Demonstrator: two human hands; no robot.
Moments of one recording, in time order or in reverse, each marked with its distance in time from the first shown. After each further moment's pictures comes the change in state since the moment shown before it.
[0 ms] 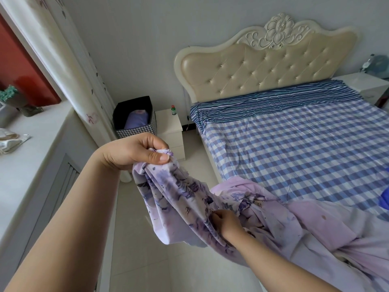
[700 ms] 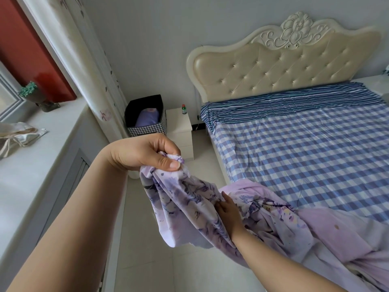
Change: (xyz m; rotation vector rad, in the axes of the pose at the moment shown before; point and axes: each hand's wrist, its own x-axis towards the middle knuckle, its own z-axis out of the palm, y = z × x) left_hand -0.005 0.008 0.000 0.177 -0.070 -0.017; right_hand 0.032 0.000 0.013 0.151 0.117 -0.103
